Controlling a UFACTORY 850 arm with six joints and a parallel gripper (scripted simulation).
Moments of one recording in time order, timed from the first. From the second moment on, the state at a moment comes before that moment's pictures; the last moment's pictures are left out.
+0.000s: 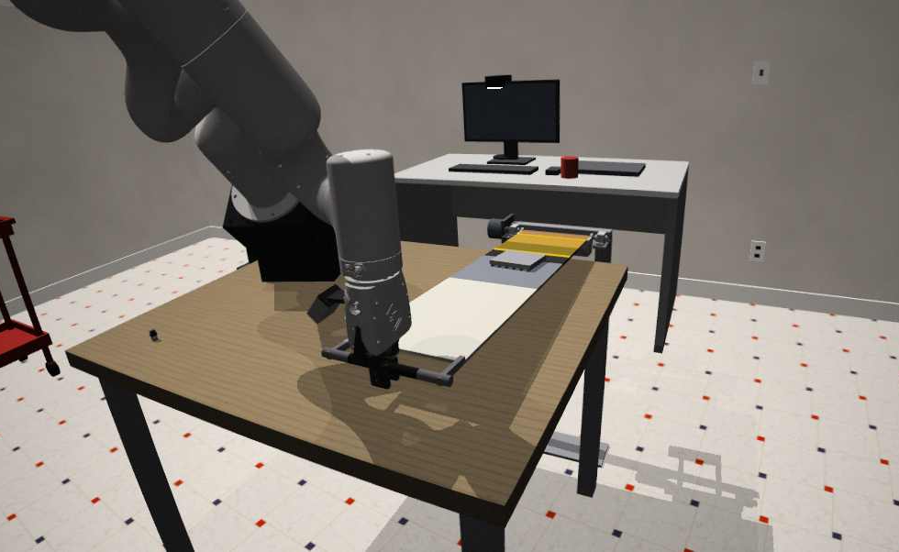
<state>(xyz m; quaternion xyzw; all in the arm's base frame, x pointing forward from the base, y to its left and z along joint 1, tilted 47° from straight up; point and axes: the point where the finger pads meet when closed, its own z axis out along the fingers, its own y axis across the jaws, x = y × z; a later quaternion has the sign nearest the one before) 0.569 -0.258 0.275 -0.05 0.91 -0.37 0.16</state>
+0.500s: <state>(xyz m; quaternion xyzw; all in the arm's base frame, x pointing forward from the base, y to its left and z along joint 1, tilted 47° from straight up) 0.567 -0.254 0.279 -0.05 0.91 -0.37 0.16</state>
